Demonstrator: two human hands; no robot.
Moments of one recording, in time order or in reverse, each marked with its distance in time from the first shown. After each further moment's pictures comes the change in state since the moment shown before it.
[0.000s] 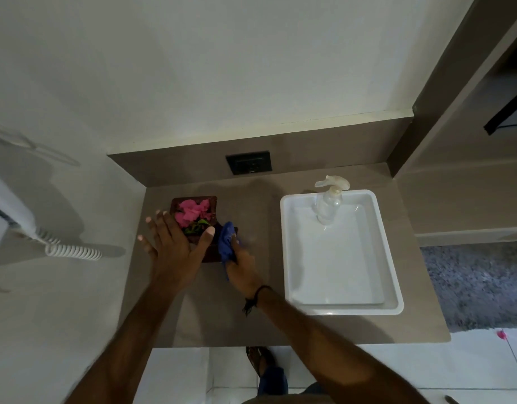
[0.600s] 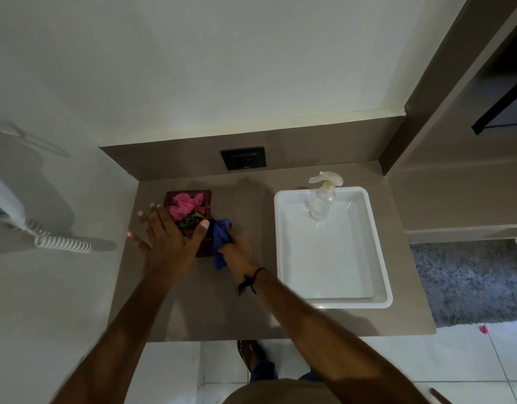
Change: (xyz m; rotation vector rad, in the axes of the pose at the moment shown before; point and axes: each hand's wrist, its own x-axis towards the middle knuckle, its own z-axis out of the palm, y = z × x) left_hand 0.000 0.000 0.002 0.055 0.014 -0.010; right_hand 0.029 -0.002 0.001 0.111 -0.007 0.149
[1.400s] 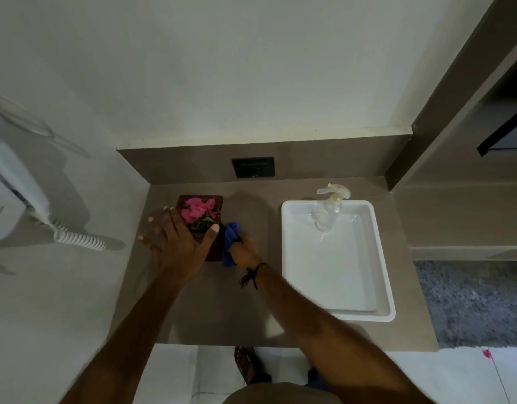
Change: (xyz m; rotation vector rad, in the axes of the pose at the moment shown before) left_hand -0.007 0.009 -0.009 -0.059 -0.030 -0.027; right_hand -0.003 -0.024 -0.008 -0.064 0.015 0.080
